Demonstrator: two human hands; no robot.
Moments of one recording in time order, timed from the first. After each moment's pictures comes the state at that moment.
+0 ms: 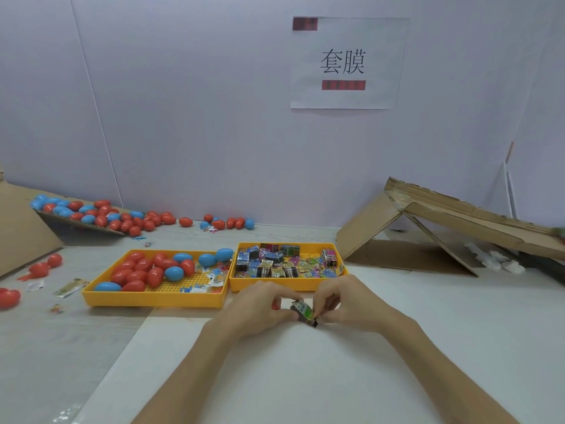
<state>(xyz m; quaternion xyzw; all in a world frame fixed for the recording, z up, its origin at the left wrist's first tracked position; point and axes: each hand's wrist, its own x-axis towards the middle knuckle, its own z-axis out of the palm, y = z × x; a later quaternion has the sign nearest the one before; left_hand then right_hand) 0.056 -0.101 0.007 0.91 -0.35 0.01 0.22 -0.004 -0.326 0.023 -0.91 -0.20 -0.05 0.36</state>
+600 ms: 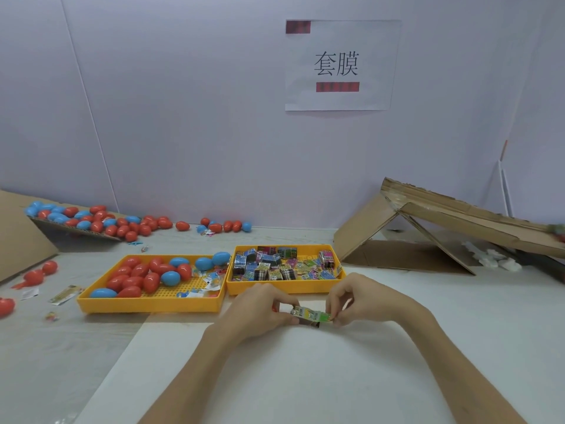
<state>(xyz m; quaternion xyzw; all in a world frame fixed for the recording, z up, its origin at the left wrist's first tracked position) 0.060 -0.107 0.005 0.92 -0.33 0.01 0.21 -0.004 -0.352 0.040 -0.92 -0.15 0.06 0.34</state>
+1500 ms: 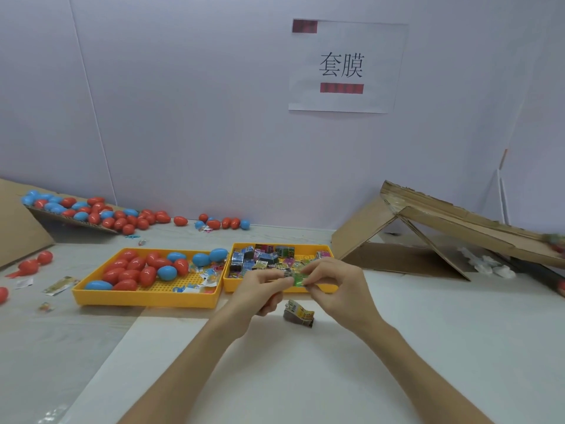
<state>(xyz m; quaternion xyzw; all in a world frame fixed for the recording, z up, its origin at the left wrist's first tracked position) 0.042 -0.113 0.021 0.72 -0.19 -0.16 0.65 -0.010 -0.303 0.027 -0.82 -0.23 -0.33 0.40</state>
